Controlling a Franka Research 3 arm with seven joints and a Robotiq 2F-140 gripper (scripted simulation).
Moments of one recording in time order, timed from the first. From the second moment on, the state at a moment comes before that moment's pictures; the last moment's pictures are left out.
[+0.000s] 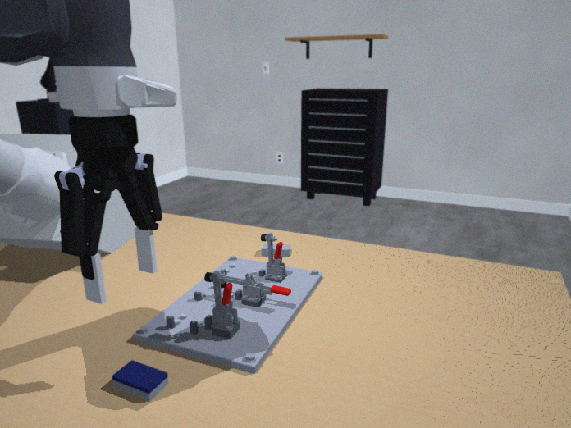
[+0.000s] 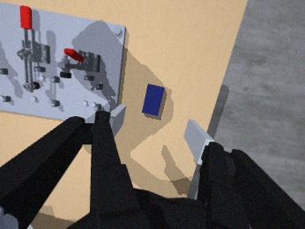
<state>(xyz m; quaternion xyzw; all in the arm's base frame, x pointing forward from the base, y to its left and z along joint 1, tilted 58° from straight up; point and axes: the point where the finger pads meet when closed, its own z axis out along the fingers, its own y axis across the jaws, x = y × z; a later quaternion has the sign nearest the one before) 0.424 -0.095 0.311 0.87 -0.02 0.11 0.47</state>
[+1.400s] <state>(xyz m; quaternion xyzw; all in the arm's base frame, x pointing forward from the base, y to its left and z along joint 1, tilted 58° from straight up) 0.449 -0.203 0.244 0.87 -0.02 0.11 0.47</state>
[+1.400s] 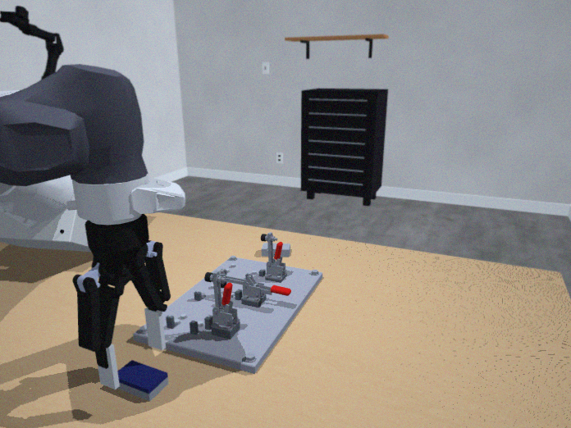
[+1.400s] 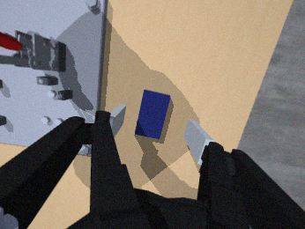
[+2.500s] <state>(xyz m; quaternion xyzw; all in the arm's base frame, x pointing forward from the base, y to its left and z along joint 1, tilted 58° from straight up) 0.452 -0.220 0.228 0.87 -0.02 0.11 0.47</state>
